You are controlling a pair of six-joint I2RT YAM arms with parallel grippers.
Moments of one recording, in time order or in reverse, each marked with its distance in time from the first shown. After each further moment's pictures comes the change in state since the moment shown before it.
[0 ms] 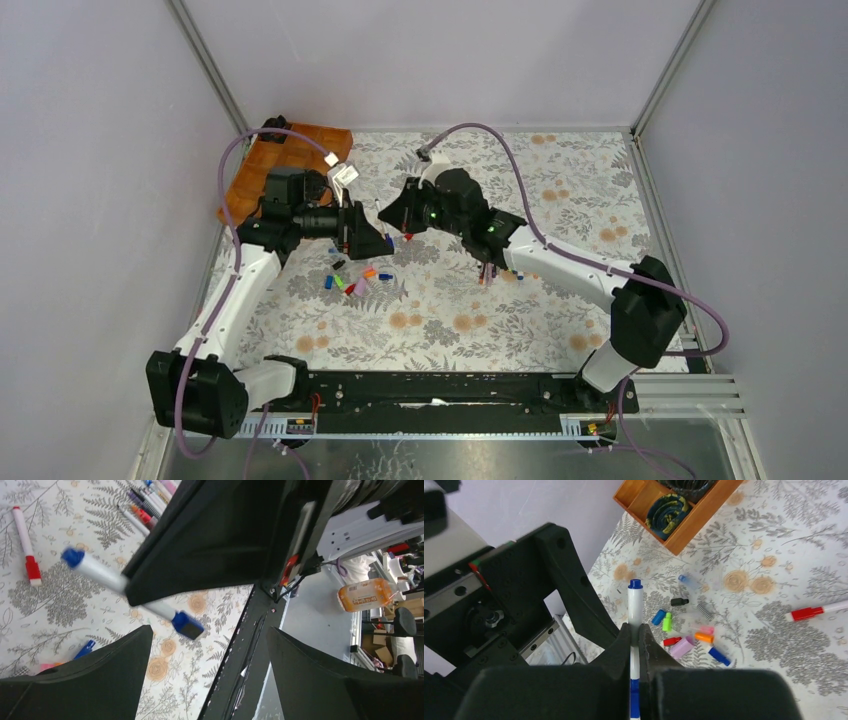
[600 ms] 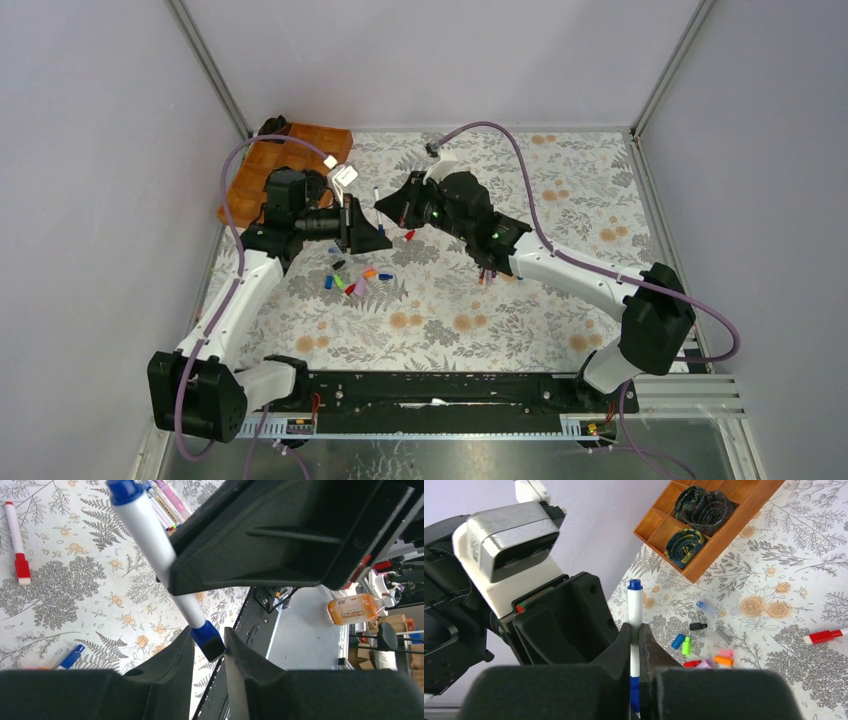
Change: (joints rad) left arm -0.011 -0.026 -0.080 0.174 -0.011 -0.170; right arm 0.045 -0.053 -0.042 0.121 0.084 0.069
